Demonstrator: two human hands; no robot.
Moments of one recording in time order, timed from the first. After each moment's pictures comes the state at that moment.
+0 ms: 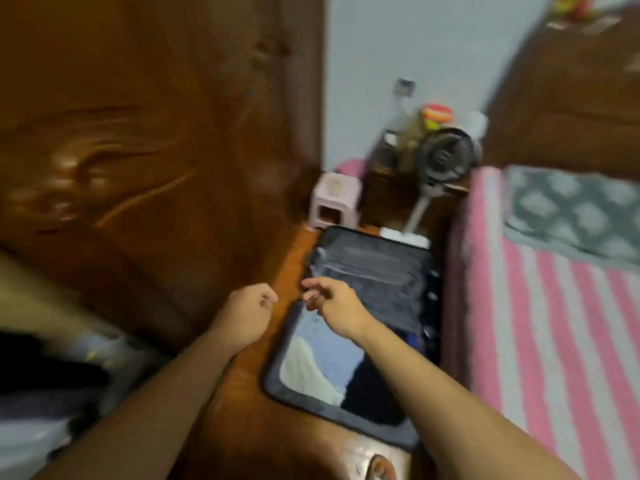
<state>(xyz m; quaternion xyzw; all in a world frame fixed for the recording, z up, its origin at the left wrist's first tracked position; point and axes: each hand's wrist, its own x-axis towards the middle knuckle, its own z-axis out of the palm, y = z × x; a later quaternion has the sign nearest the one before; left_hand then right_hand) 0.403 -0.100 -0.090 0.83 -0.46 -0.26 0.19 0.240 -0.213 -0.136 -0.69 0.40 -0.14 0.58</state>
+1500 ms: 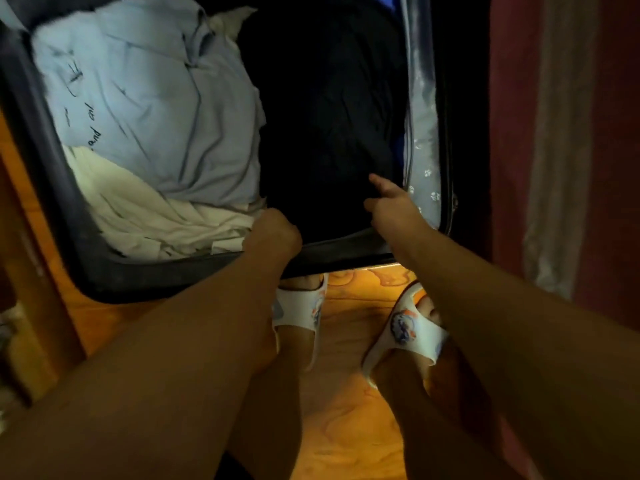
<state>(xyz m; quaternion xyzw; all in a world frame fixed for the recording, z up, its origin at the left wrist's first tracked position) 0.161 -0.205 -0.876 0.80 -0.39 -0.43 -0.18 -0.024 -0.223 -0.849 -0.17 0.74 -0.13 0.63</state>
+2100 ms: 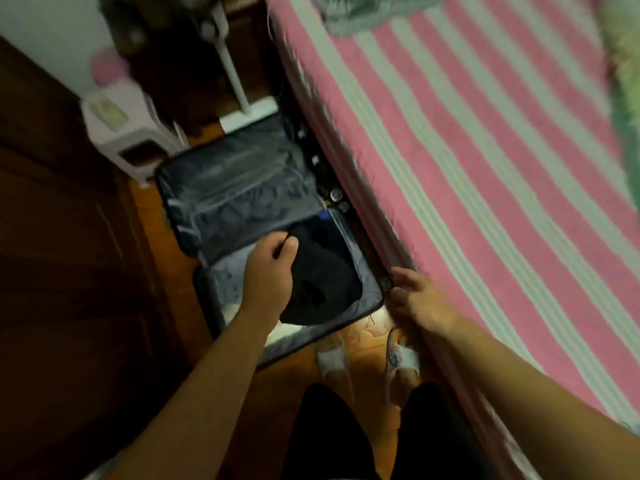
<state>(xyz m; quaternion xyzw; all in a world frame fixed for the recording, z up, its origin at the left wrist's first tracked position) 0.160 -0.276 -0.266 0.65 -0.53 -0.50 0.22 -0.071 -0.169 -0.340 -0.20 0.73 -0.26 0.60</state>
